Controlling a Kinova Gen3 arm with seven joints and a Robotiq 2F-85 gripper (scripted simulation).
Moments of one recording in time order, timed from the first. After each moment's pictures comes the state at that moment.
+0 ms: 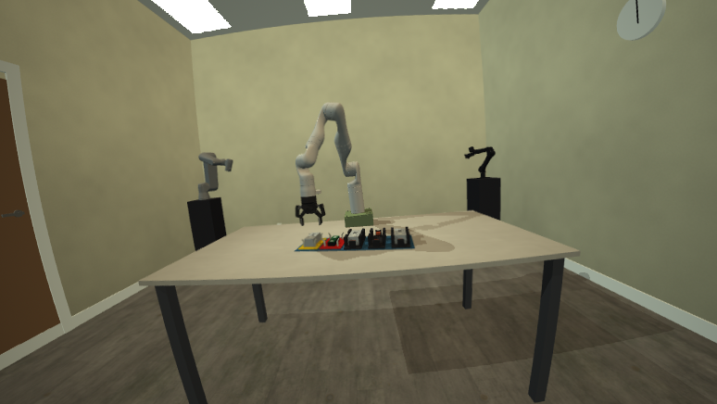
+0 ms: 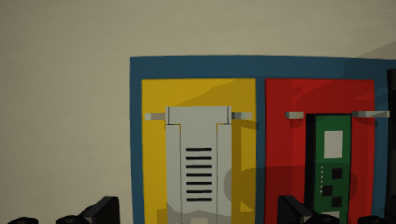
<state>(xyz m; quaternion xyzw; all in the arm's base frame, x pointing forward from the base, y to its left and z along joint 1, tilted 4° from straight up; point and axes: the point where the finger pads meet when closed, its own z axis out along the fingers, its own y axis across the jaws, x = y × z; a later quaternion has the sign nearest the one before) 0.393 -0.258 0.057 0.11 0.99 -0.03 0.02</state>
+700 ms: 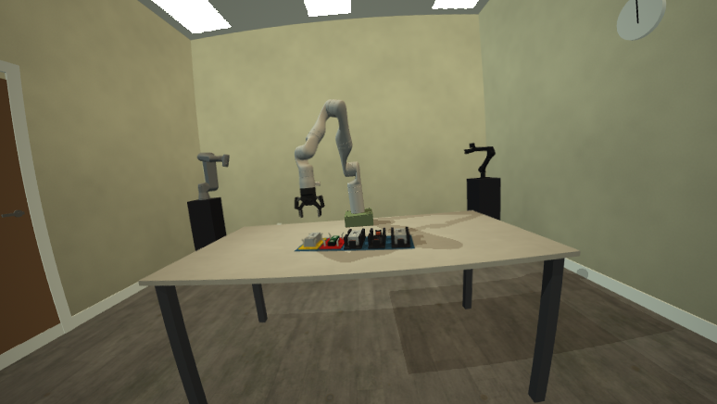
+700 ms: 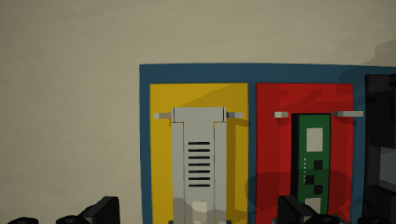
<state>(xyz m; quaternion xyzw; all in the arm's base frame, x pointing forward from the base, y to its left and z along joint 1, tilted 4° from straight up) 0.392 -0.255 0.098 0.11 0.99 -0.03 0.02</state>
